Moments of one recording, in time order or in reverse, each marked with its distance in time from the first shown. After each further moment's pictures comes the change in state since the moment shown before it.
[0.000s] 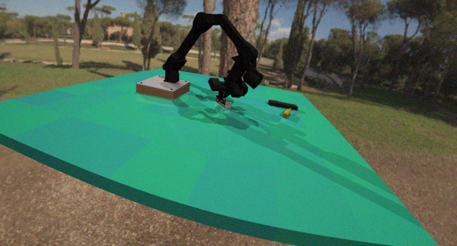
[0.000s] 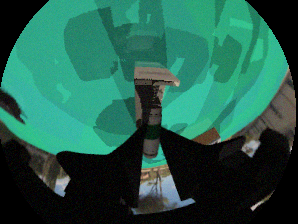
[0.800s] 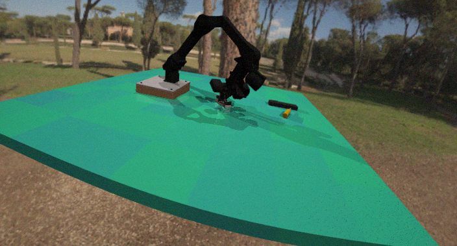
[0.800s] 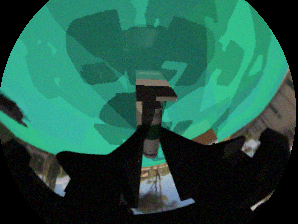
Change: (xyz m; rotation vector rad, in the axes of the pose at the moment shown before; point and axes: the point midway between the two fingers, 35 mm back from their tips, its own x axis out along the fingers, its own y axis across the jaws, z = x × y) arm -0.005 0.001 0.011 -0.001 0.017 -0.007
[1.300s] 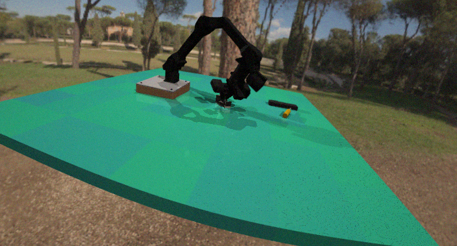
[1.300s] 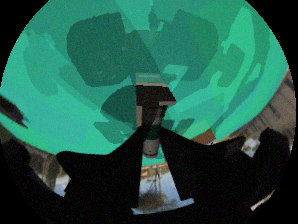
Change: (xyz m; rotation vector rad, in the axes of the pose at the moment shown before) arm -0.002 0.000 0.004 0.000 0.011 -0.009
